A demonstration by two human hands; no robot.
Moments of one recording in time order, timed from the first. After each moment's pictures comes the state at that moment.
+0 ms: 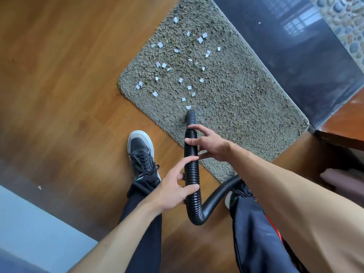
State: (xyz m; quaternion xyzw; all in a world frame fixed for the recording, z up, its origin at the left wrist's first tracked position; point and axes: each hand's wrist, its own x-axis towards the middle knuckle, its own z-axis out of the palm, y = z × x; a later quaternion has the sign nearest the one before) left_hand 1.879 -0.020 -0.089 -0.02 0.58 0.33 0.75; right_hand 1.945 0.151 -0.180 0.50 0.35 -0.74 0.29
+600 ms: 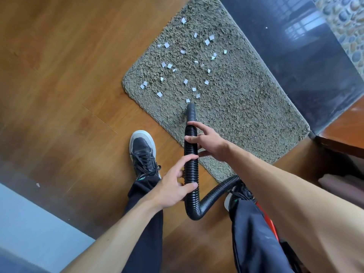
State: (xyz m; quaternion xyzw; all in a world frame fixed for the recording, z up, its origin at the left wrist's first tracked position) left_hand 1.865 -0.025 -0.098 -0.01 0.59 0.33 0.74; right_hand 1.919 0.148 -0.174 0.51 0.38 -0.72 0.28
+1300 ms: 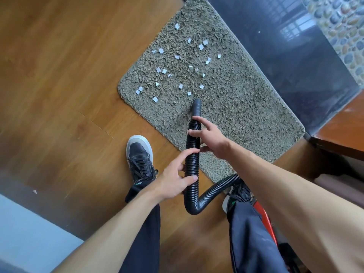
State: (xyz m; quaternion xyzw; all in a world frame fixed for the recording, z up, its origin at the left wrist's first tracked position) left_hand 1.850 0.007 -0.103 0.04 0.59 0.32 0.74; right_hand 1.914 0.171 -0.173 0.56 0.37 -0.71 0.21
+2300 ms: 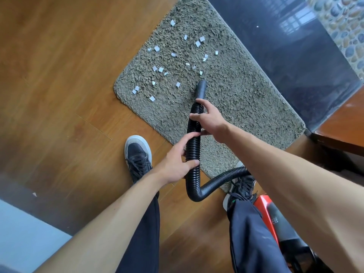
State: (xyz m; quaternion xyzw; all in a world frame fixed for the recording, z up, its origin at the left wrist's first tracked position) left_hand 1.838 0.040 -0.121 0.07 0.63 0.32 0.71; right_hand 1.887 0.200 -0.179 0.56 0.44 -0.68 0.19
